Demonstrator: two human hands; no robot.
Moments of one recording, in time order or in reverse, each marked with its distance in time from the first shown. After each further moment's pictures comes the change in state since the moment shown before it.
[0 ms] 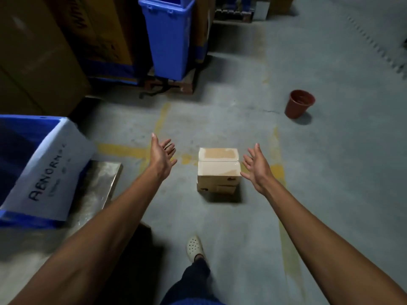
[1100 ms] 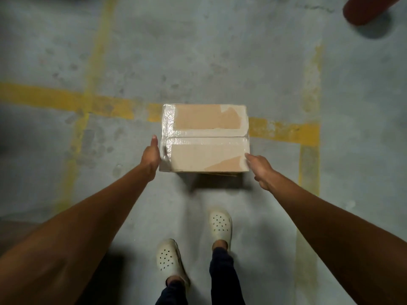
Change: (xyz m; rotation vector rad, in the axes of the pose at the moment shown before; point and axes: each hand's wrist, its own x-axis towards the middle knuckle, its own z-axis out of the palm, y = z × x) left_hand 0.504 -0.338 0.027 0.545 0.256 -0.404; right_hand 0.522 0.267 -0.109 -0.357 0.163 0.592
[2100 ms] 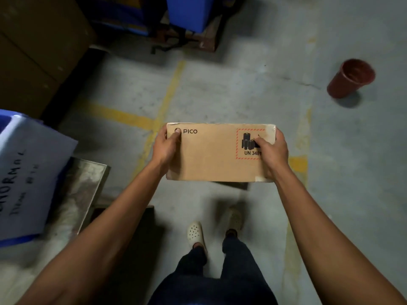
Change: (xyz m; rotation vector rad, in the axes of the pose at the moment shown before) left_hand -0.422 0.102 -0.234 -0.127 0.131 0.550; right_hand -0.444 -0.086 -0.019 -0.015 0.227 -0.616
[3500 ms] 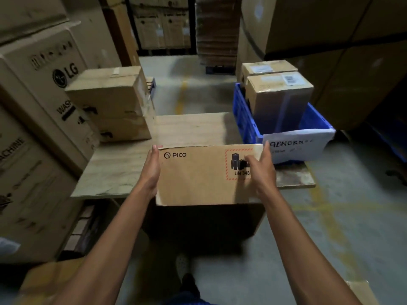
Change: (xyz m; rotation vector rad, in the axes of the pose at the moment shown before) left_hand -0.530 -0.200 -0.371 -0.738 1.117 -0.068; right_hand -0.499 -0.037 0.199 -0.224 -1.166 -0.742
